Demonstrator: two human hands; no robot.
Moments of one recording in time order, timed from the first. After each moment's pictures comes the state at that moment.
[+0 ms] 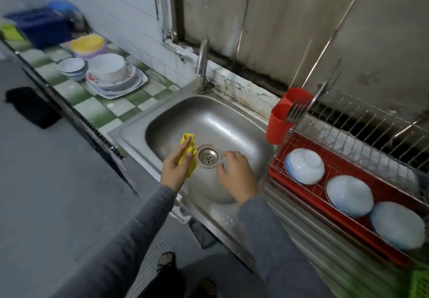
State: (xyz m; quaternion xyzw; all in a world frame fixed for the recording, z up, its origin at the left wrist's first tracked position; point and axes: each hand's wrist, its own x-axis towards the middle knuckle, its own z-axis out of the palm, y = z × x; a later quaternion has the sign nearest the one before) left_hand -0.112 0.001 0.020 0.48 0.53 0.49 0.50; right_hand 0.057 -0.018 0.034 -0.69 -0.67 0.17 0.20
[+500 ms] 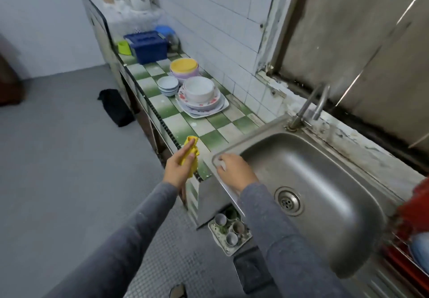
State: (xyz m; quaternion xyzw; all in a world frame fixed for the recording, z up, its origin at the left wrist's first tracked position) left_hand -0.358 0.077 0.039 0.41 0.60 0.54 0.43; right_hand -0.192 0.125 0.039 -0.57 -0.79 0.22 0.07
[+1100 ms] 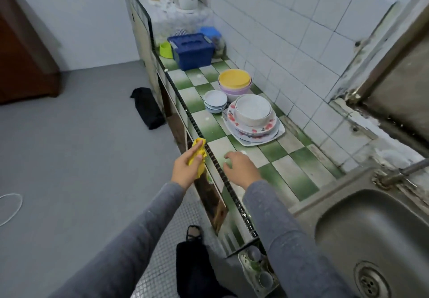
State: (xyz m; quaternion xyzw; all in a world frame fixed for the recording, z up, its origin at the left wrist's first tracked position) left_hand -0.554 0.220 0.016 0.37 0.66 0.52 0.40; right_hand -0.401 0.295 0.014 -0.53 -0.82 0.24 0.04
